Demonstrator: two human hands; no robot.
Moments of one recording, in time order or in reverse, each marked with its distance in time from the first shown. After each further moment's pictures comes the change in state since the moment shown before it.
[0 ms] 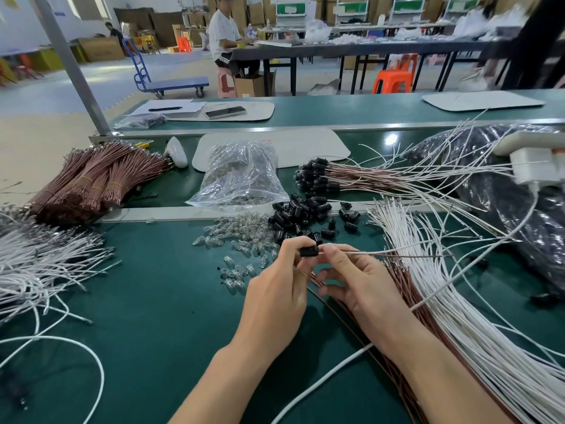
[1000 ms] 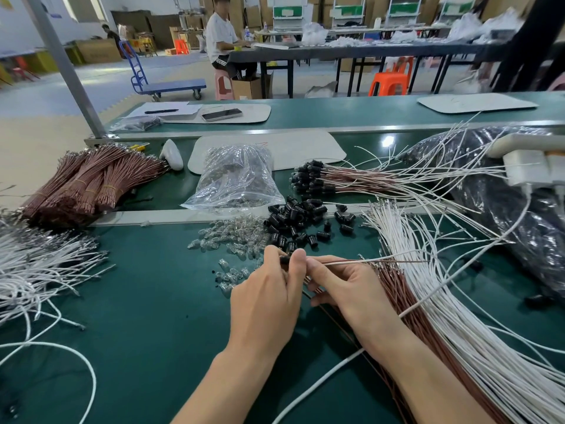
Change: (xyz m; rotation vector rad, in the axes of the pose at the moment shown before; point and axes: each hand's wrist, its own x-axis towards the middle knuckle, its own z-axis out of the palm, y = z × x) left_hand 0.002 0.001 0.003 0.326 0.100 -0.147; right_hand 0.000 0.007 0.000 -0.271 -0.027 -0.063
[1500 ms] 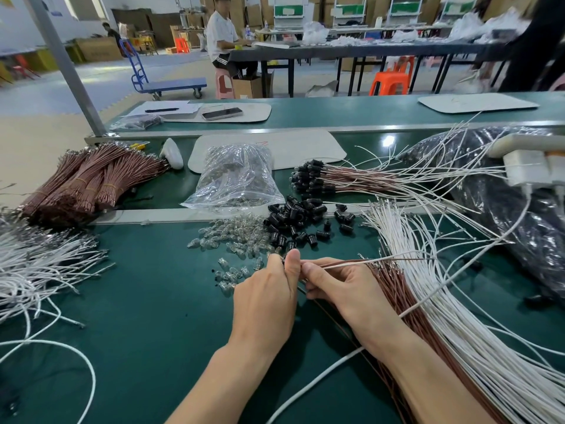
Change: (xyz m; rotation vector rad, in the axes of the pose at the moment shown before) left_hand 0.003 -0.002 0.002 0.052 -0.146 -0.032; right_hand 0.003 0.004 -0.003 -0.059 -0.041 0.013
